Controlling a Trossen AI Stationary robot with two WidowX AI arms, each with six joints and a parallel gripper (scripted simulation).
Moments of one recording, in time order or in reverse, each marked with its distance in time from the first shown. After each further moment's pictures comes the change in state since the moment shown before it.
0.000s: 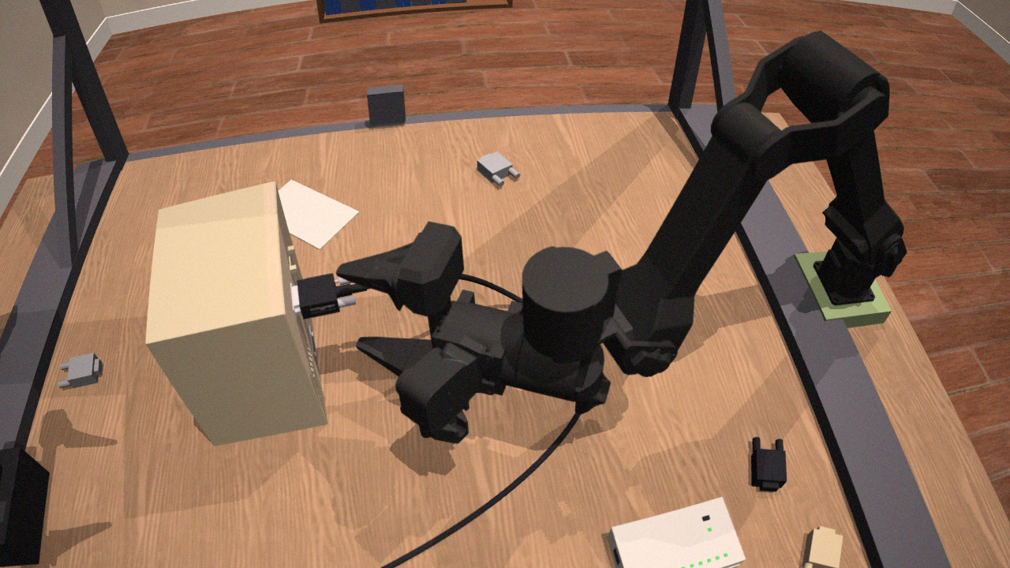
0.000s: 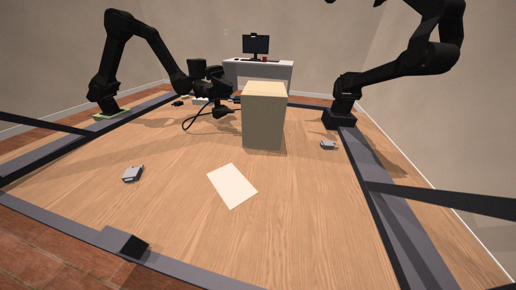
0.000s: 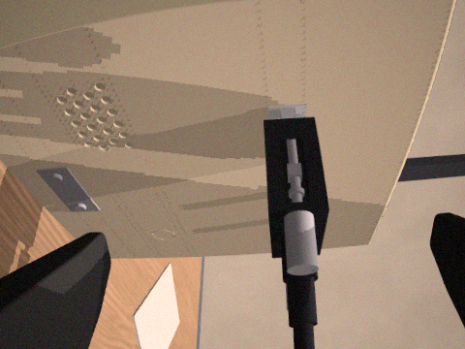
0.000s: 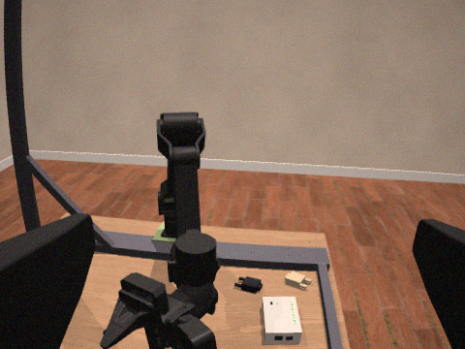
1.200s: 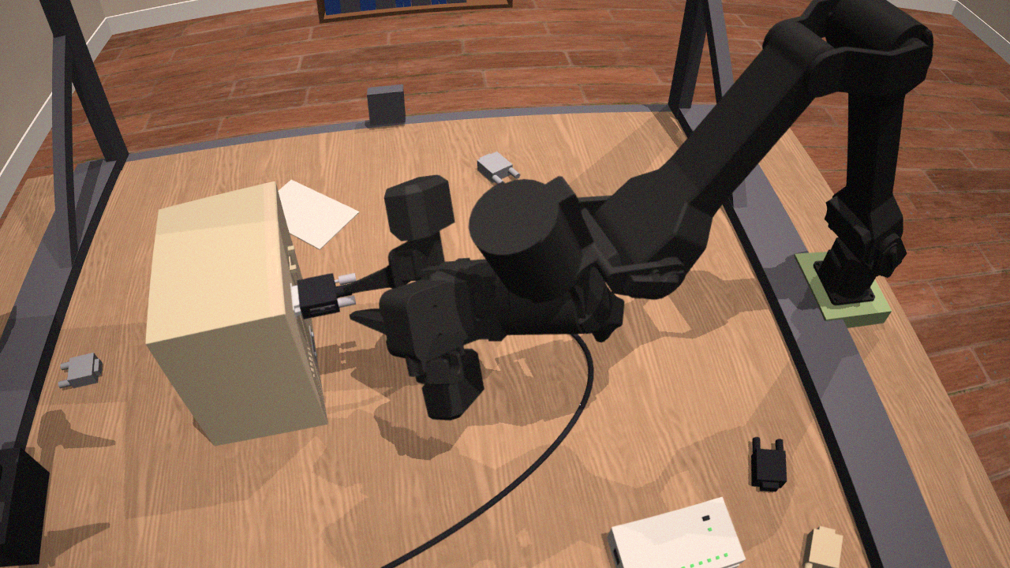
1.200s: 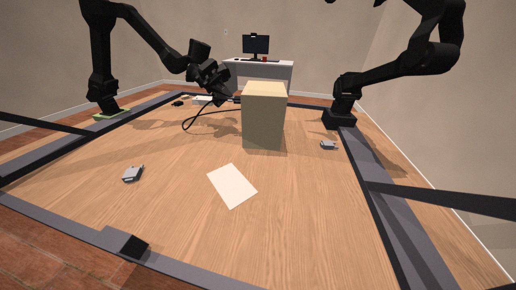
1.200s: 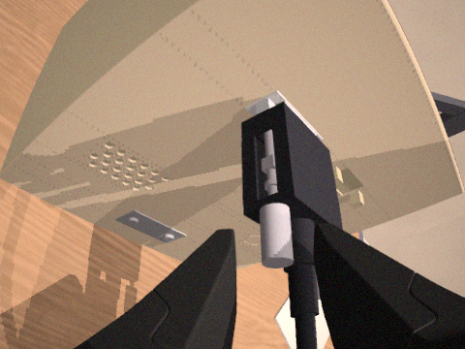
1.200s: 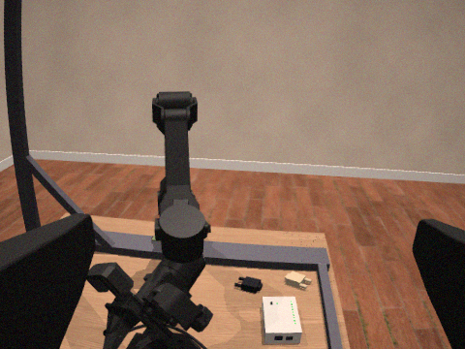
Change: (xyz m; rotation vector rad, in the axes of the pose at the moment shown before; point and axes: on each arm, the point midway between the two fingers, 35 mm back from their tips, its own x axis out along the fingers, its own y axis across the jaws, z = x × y) left arm 0.000 -0.016 -0.004 0.454 0.007 0.301; right arm 0.000 0.000 0.000 0.000 0.000 0.000
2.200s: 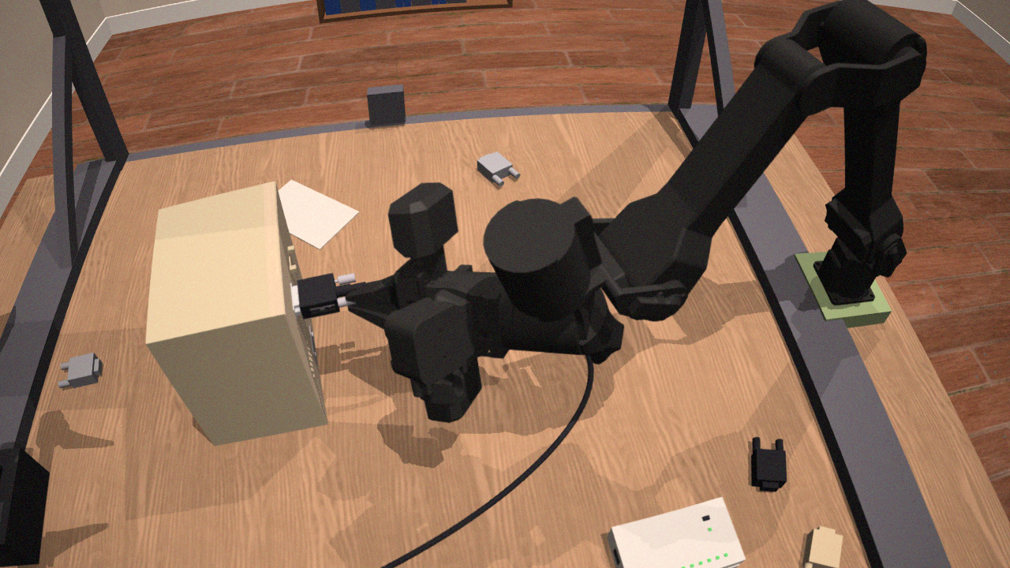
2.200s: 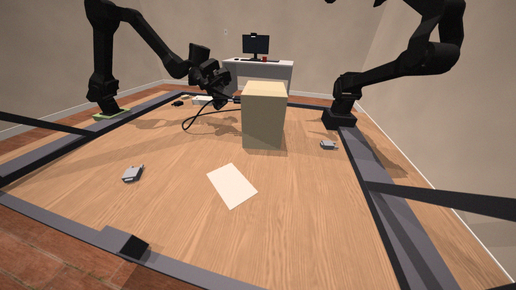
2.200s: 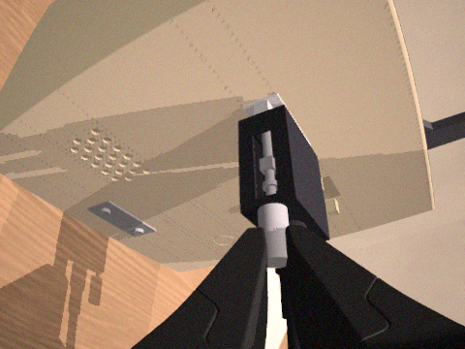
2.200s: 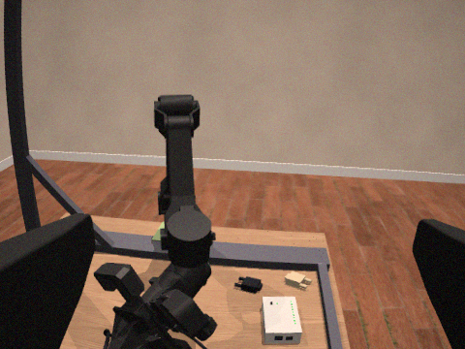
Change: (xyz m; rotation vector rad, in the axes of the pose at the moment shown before) left arm 0.000 0.002 0.000 -0.125 0.000 -0.087; right arm 0.000 0.000 0.000 0.000 0.000 0.000
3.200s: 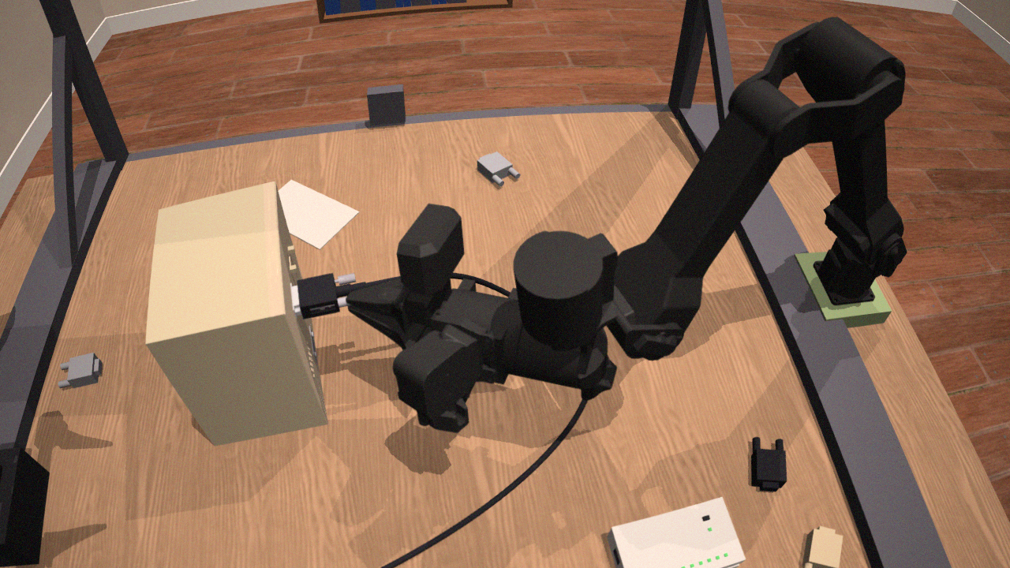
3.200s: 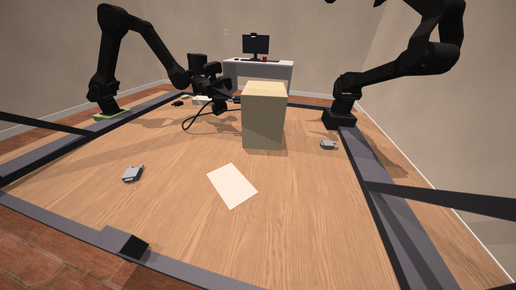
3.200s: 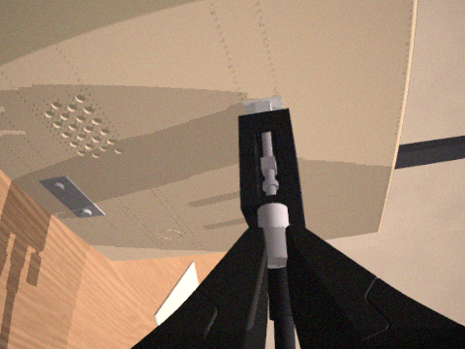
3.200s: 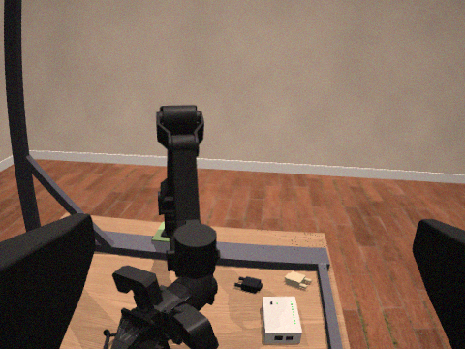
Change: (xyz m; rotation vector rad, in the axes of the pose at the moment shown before) left arm 0.001 0.006 -0.001 -0.230 0.001 -0.162; right arm 0.000 0.000 0.000 0.000 0.000 0.000
